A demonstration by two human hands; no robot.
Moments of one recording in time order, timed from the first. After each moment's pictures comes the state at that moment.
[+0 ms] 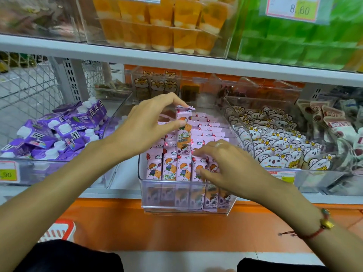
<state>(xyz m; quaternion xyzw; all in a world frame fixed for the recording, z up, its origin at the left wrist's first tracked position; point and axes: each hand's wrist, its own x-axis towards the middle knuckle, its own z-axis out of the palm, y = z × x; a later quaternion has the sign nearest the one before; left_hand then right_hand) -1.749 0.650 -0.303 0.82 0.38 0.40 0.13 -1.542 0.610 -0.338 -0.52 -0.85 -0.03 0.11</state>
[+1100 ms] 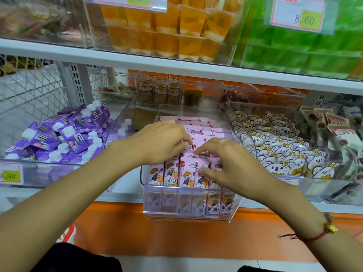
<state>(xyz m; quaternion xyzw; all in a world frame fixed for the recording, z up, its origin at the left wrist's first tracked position) -1.737 0.671 -0.314 0.90 0.42 0.12 -0.02 -1.543 0.616 -0.327 -0.50 -0.85 0.01 0.18</state>
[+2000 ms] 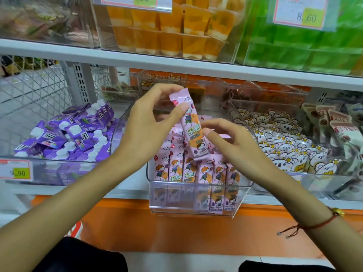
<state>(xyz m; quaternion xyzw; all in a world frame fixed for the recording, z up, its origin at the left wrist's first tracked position) -1.744 0.629 -0.303 0.70 0.34 0.59 0.22 -1.558 0.614 -0.312 -0.49 -0.75 0.23 0.39</state>
